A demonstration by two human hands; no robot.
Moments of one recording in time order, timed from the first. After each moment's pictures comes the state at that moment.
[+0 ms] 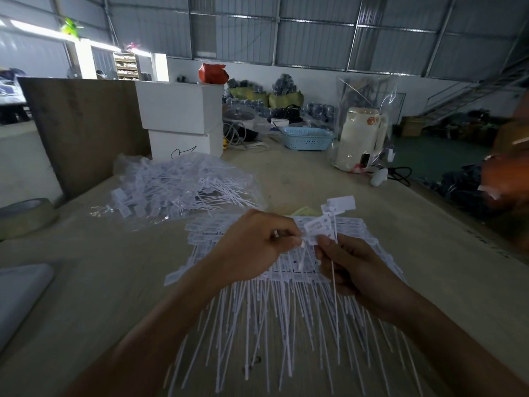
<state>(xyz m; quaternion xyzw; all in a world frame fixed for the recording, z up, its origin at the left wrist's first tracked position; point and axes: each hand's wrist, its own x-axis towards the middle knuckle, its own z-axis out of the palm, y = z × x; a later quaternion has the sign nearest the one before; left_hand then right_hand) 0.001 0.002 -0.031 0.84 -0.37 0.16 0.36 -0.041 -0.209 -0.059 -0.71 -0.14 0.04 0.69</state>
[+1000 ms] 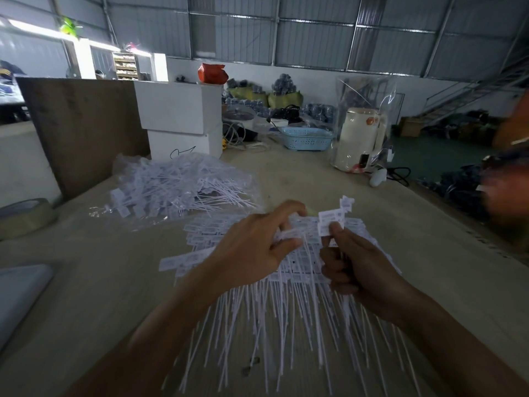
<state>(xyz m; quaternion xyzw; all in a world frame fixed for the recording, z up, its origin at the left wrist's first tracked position) 0.002 0.002 -0.040 0.84 -0.39 0.20 0.32 -0.034 -0.217 -0.061 -0.66 -0.11 0.09 0.74</state>
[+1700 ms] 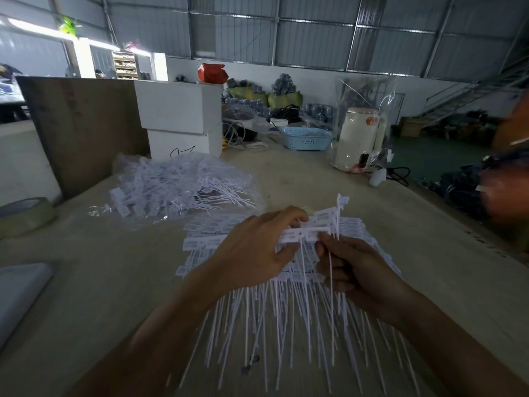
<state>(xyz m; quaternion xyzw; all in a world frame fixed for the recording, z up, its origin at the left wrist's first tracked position) -0.003 0.000 -0.042 0.85 -0.39 0.20 0.27 -0.039 -0.210 -0.059 -0.62 -0.10 0.10 0.77</state>
